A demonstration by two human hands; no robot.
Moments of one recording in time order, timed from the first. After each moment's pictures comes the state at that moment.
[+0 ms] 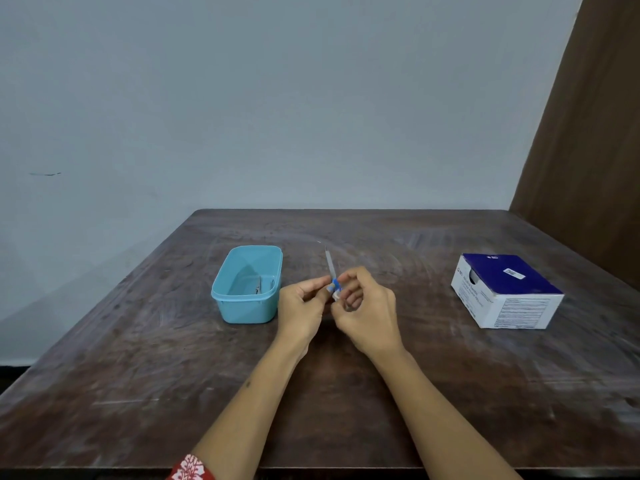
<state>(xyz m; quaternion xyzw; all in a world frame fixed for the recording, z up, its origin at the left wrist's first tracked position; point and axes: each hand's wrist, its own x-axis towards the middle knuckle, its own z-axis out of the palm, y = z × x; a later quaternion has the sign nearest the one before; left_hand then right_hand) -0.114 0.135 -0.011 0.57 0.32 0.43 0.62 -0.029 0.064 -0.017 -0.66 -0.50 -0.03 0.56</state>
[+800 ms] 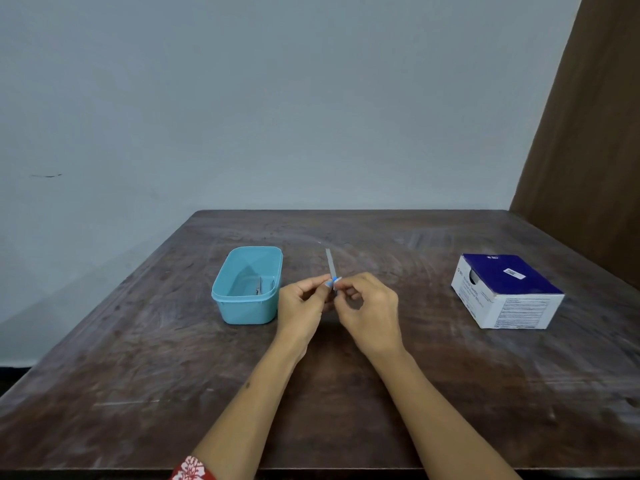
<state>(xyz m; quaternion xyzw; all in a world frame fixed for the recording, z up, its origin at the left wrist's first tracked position) -0.116 0.133 -0.008 0.56 0.30 0.43 0.64 -0.032 0.063 -0.012 -0.65 -0.51 -0.13 0.54</state>
